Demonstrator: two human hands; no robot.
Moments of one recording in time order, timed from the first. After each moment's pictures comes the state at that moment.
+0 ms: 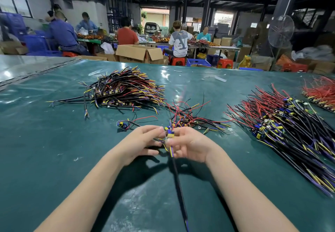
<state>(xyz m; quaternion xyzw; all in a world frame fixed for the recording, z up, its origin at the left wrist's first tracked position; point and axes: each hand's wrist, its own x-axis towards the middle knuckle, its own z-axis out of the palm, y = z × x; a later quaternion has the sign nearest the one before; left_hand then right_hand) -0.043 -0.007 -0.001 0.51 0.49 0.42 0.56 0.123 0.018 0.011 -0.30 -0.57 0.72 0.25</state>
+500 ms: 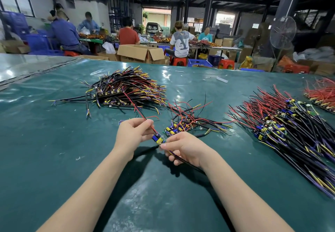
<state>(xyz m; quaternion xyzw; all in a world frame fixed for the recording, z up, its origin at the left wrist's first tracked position) -0.043 -0.002 0.001 0.42 0.50 0.63 0.42 0.109 0.012 0.004 -0.42 -0.59 0.65 0.22</state>
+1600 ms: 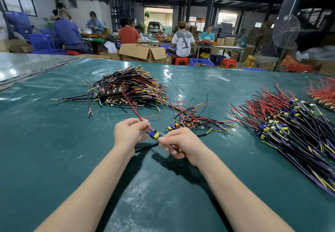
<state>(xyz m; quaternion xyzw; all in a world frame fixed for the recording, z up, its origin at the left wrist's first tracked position) -0.051 0.007 -0.004 0.34 0.55 0.64 0.42 0.100 0.007 0.011 -0.42 -0.61 0.60 0.30</state>
